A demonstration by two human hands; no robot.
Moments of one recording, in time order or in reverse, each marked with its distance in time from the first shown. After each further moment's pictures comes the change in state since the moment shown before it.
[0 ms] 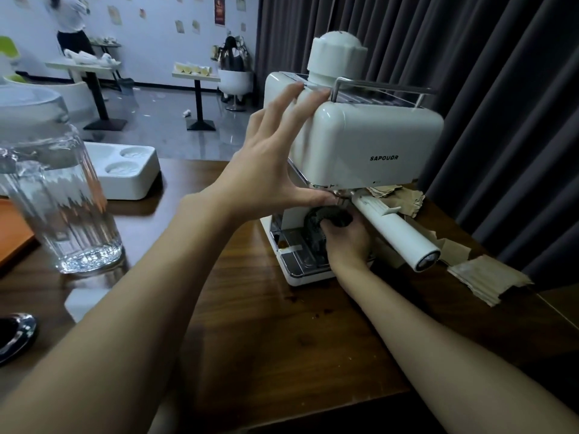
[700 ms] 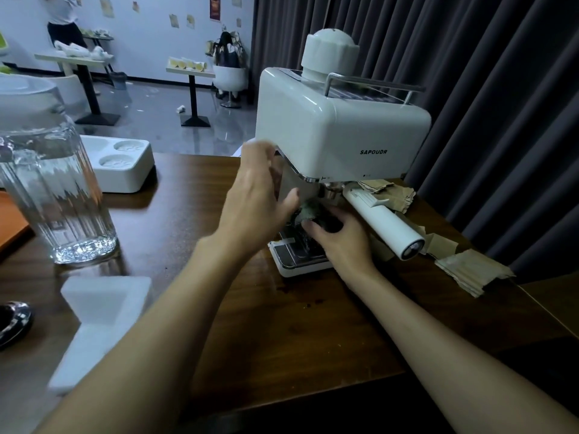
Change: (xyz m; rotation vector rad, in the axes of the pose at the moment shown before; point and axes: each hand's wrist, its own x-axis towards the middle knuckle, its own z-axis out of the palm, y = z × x) left_hand -0.041 -0.004 0.048 -0.046 0.240 -0.203; right_hand -0.012 0.006 -0.035 0.007 -0.259 -0.186
